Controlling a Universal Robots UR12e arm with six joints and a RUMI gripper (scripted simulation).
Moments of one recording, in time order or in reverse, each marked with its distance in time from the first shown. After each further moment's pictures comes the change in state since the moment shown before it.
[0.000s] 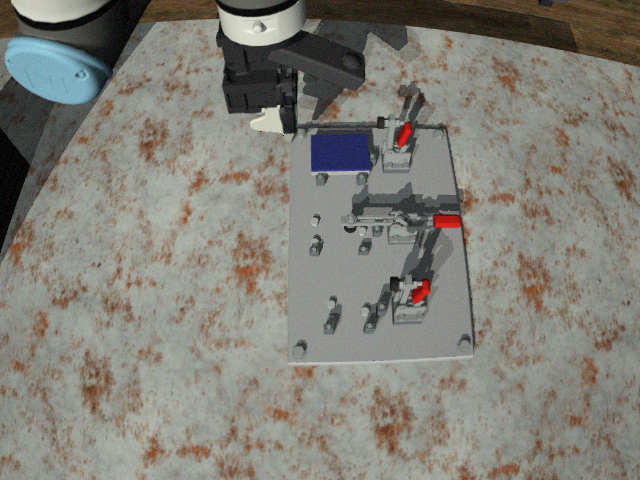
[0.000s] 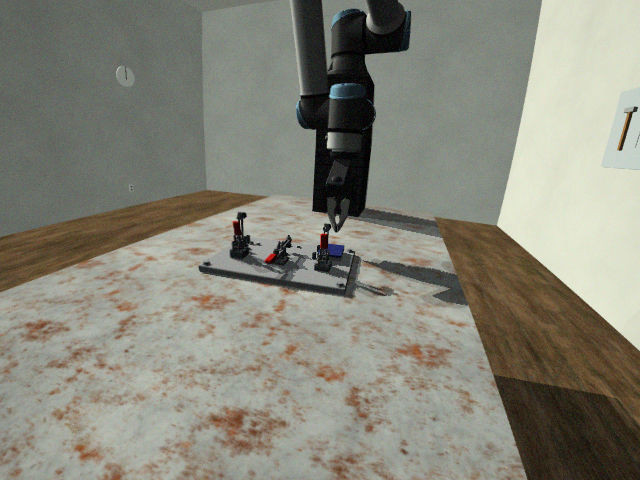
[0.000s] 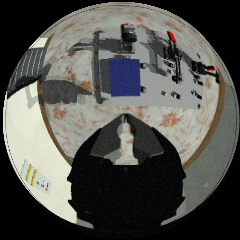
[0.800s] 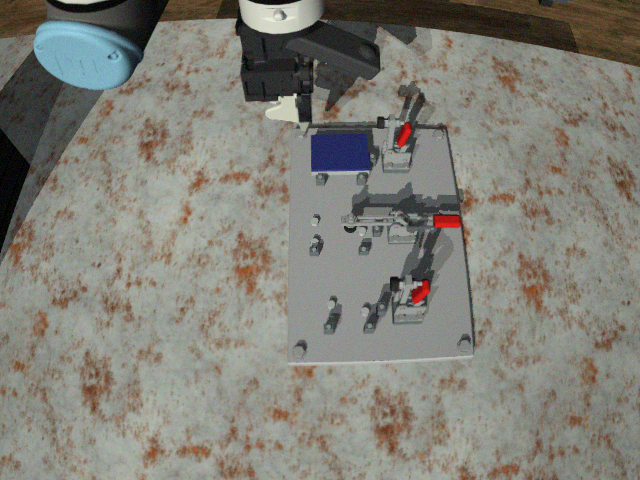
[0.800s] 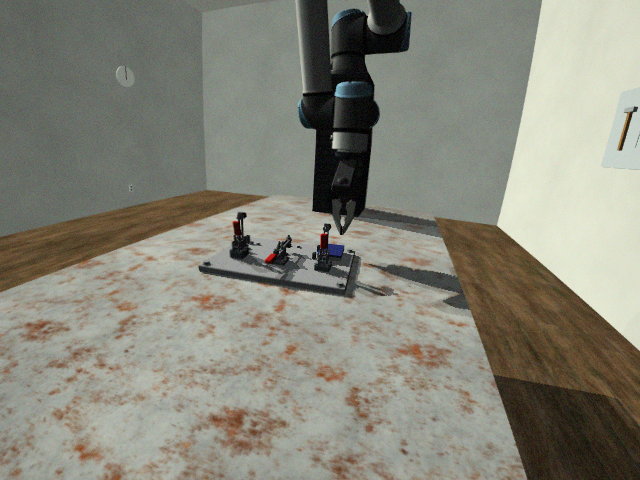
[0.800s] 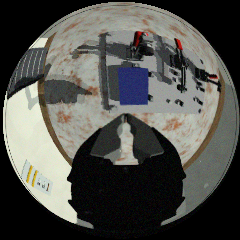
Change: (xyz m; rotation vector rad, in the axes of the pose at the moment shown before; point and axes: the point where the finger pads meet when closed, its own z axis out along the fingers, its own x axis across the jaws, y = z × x) arm -0.017 -0.019 0.000 0.000 0.000 0.000
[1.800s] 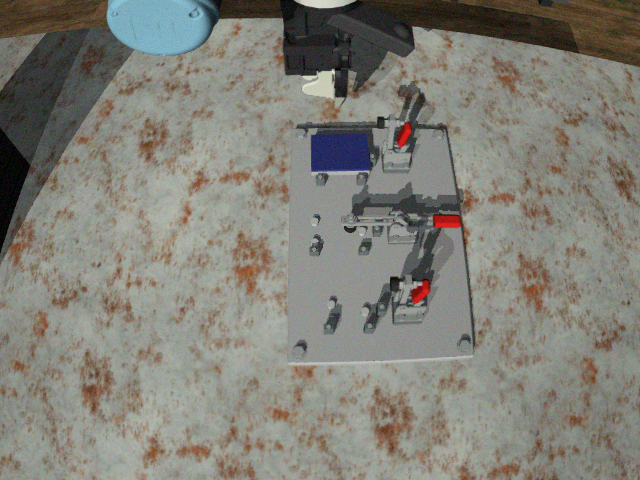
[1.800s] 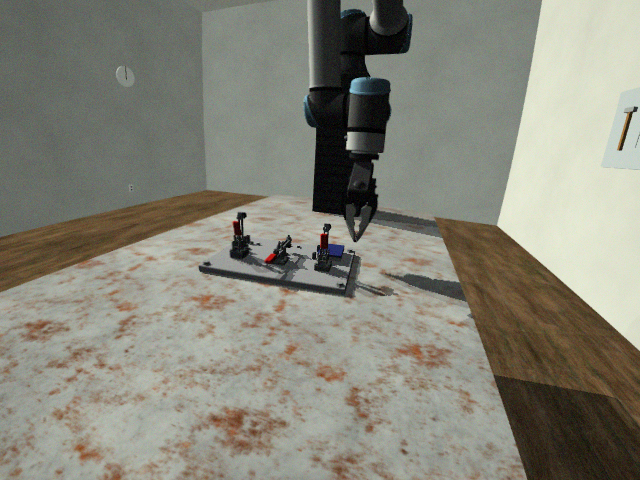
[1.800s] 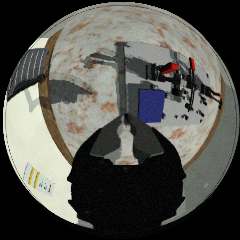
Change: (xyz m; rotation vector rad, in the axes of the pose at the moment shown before) arm -0.042 -0.046 0.000 0.000 0.000 0.000
